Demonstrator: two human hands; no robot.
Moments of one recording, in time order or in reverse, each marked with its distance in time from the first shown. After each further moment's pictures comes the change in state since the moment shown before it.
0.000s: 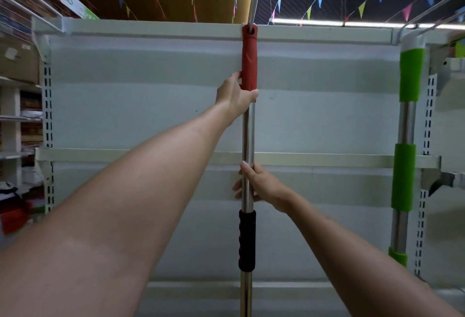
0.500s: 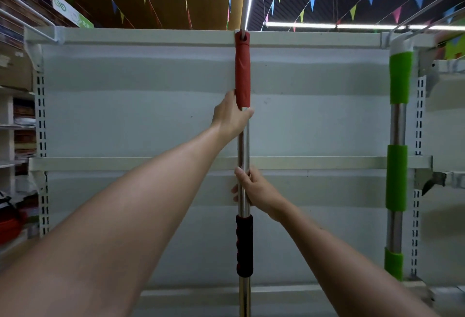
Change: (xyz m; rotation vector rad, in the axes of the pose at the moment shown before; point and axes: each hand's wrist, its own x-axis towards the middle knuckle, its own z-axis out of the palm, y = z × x) left_hand -0.022 -0.009 0.008 0.114 -0.010 0.039; right_hand -0.001 0.006 0.005 0.004 0.102 -0.051
